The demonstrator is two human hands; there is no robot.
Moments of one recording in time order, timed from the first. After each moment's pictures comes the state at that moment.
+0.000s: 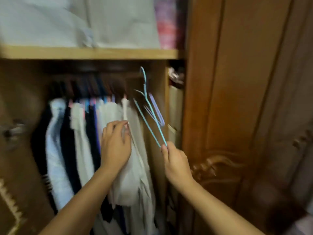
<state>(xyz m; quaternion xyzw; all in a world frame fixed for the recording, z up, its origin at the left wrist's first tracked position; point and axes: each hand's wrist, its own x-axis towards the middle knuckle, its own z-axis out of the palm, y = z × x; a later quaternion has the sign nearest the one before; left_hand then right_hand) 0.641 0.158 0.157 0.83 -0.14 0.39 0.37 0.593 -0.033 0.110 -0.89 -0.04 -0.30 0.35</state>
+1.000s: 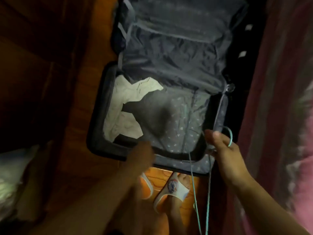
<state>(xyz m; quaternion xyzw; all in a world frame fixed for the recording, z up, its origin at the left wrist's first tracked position) 0.280 -0.211 -0.693 0.73 -0.45 -0.51 -0.11 0.062 -0.300 -0.579 -0.38 0.70 -0.16 0.58</state>
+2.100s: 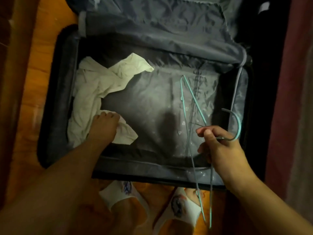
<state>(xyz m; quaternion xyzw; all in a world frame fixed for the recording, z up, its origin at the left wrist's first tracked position) 0.376 -0.229 -0.953 0.76 -0.59 -0.25 -0.11 0.049 -0.273 -0.759 -0.40 0.71 -0.17 0.55</state>
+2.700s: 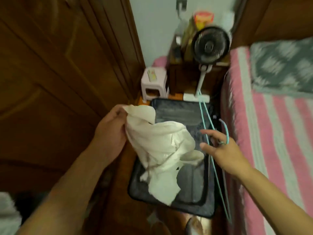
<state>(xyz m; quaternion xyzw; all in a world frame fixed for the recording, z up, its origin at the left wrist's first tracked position) 0.329 -0.273 -0.080 0.68 -0.39 -0.39 0.48 0.038 -0.341 -0.172 -0.63 0.55 -0.22 0.50</state>
